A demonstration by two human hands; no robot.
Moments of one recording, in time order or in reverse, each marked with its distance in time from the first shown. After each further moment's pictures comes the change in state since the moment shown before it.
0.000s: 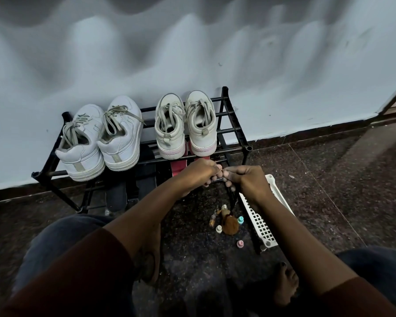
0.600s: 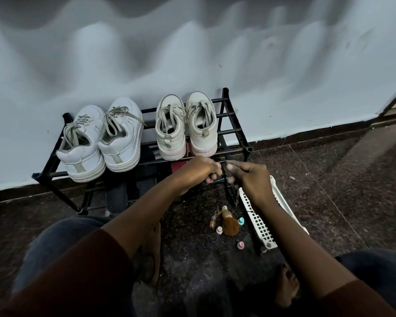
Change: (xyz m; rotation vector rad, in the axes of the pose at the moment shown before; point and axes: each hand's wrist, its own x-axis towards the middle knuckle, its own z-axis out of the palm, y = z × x) left_hand -0.003 0.007 -0.008 -0.012 0.025 0.010; right_hand -0.001 -0.002 -0.002 -0.072 0.139 -0.141
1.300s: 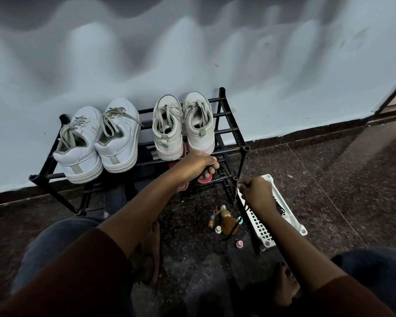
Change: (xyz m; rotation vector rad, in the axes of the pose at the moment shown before) left_hand -0.001 0.009 -0.004 -0.095 0.021 -0.021; right_hand 0.004 0.043 -0.018 -0.688 0.054 0.025
